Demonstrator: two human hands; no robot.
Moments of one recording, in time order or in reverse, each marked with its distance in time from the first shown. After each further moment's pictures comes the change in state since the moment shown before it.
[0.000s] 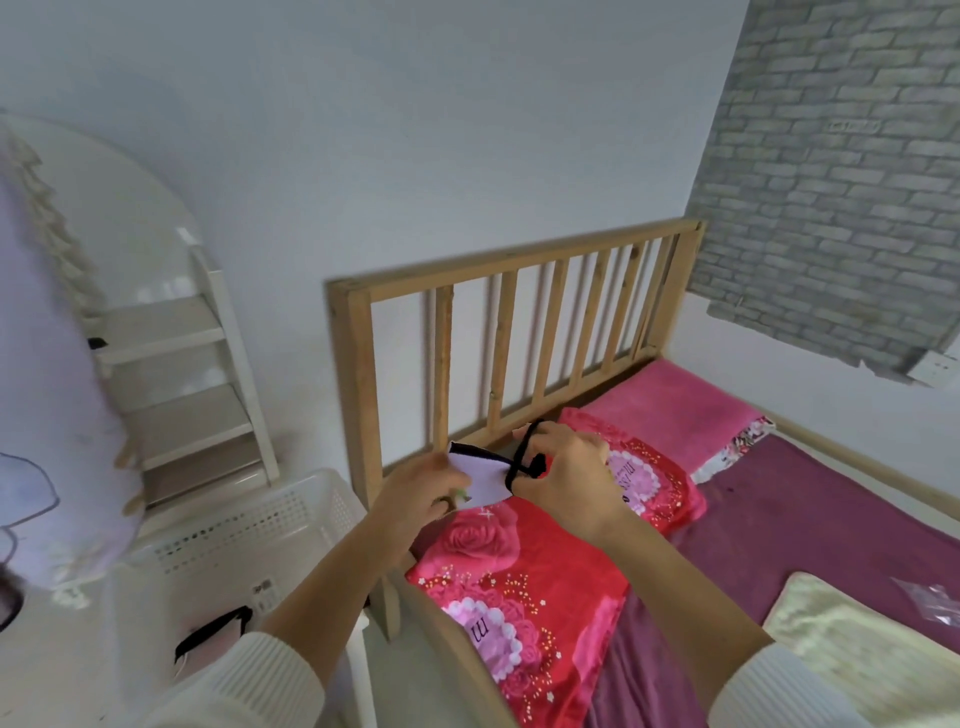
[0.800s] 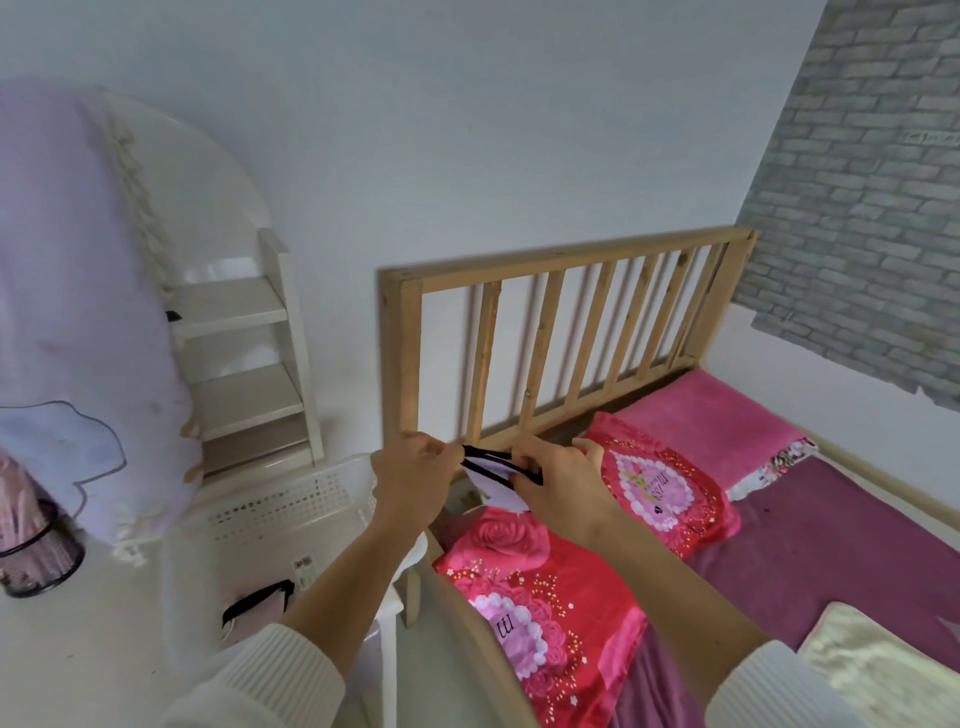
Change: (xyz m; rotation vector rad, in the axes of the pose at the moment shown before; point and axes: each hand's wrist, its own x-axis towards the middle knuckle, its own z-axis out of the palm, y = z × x) left_hand 0.006 -0.006 -0.040 0.285 0.552 0.110; right_hand 0.016 -0.025 0.050 -0.113 -0.154 -0.091
